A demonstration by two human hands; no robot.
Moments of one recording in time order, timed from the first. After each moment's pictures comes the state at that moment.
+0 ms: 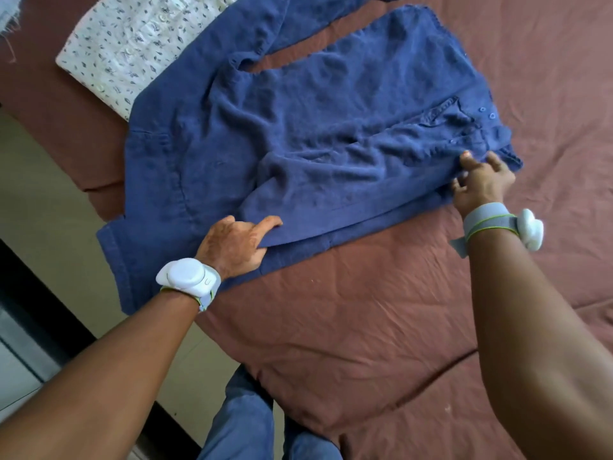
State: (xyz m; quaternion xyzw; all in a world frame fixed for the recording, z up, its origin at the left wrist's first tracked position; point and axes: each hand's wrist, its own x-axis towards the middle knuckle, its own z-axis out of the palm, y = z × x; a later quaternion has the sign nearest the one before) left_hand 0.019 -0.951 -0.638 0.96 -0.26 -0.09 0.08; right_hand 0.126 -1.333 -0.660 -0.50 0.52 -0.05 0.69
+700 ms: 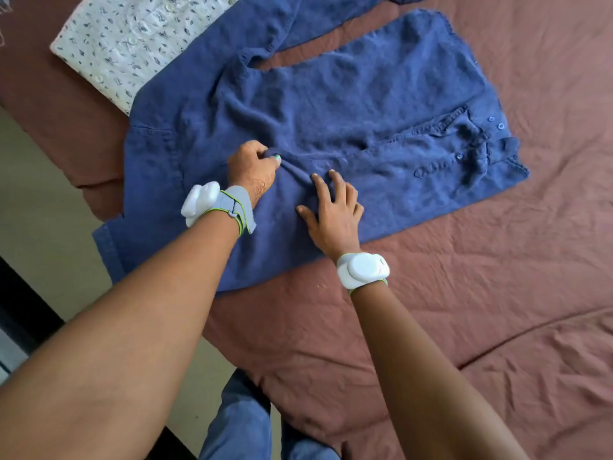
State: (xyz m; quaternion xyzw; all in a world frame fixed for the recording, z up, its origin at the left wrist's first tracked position) left_hand 0.133 -0.977 -0.658 0.88 0.25 -0.19 0.36; right_hand 0.051 -1.129 -0.686 -0.97 0.01 0.15 0.21
